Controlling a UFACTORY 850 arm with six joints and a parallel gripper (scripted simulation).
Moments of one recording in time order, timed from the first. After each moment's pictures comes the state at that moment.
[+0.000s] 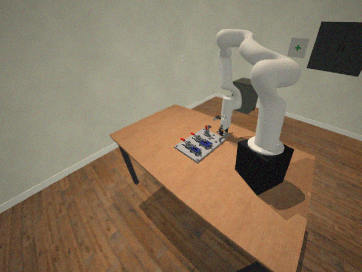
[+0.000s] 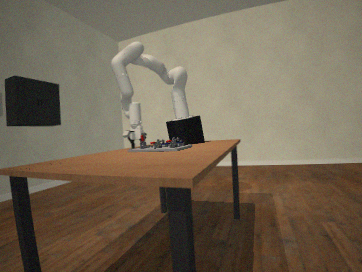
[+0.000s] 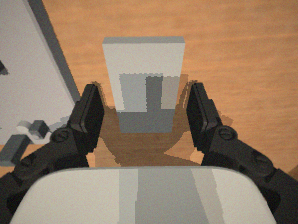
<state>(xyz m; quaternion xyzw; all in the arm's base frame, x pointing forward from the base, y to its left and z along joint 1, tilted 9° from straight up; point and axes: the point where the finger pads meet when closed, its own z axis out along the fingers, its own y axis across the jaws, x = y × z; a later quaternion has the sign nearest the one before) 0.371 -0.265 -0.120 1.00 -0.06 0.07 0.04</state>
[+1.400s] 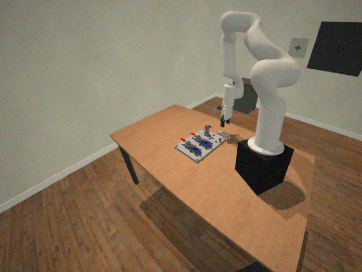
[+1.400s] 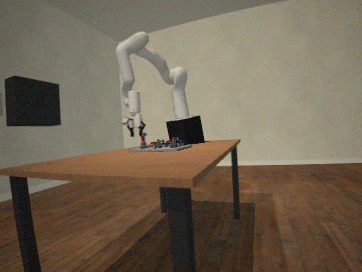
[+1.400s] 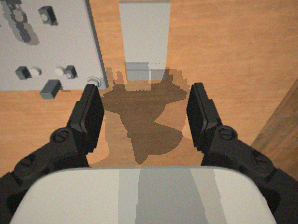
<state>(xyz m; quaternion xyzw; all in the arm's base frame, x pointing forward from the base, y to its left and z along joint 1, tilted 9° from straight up) 0.358 -0.258 -0.034 1.00 -0.06 0.07 0.04</state>
